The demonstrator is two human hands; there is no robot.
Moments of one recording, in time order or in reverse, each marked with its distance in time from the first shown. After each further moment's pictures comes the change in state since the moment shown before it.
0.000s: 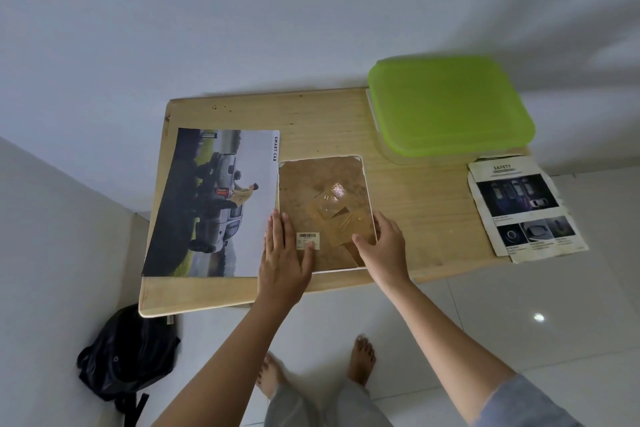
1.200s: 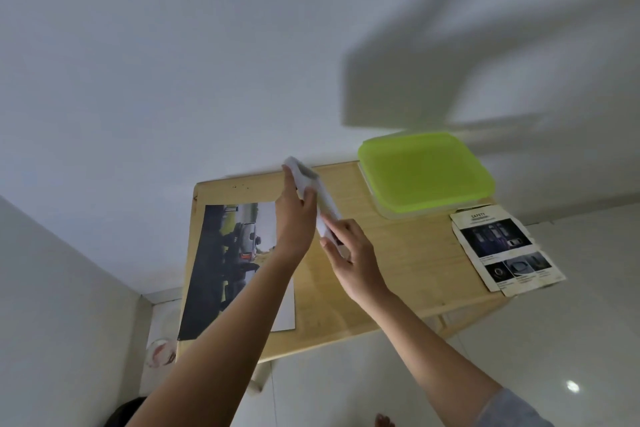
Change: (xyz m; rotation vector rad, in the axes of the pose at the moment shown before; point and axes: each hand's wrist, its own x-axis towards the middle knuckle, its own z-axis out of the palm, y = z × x) left_hand 0.082 0.082 -0.164 -0.771 0.256 0.074; right_hand -0.030 -0.128 -0.004 0.201 0.099 -0.661
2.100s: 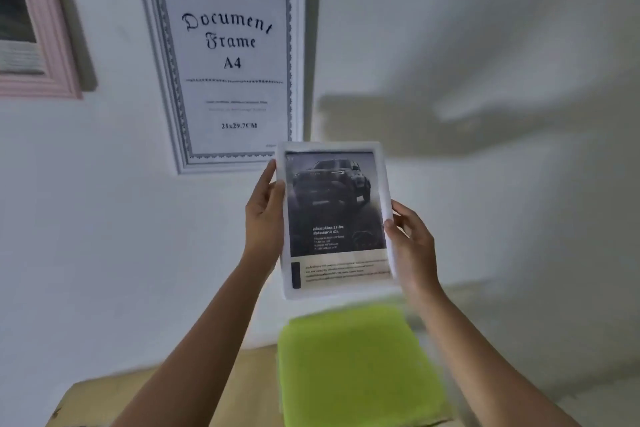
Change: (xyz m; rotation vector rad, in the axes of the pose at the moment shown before) left_hand 0.157 0.258 0.157 -0.497 0.063 0.295; right_hand 0.267 0.030 -0.313 0.485 0.375 0.035
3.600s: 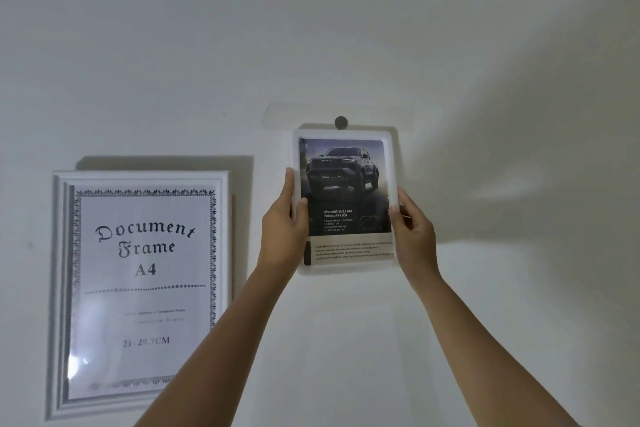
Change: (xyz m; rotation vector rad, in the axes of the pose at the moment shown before) left_hand 0.209 0.105 0.180 0.413 0.001 0.640; right_hand 0.310 -0.116 -0.017 -0.030 0.005 -0.526
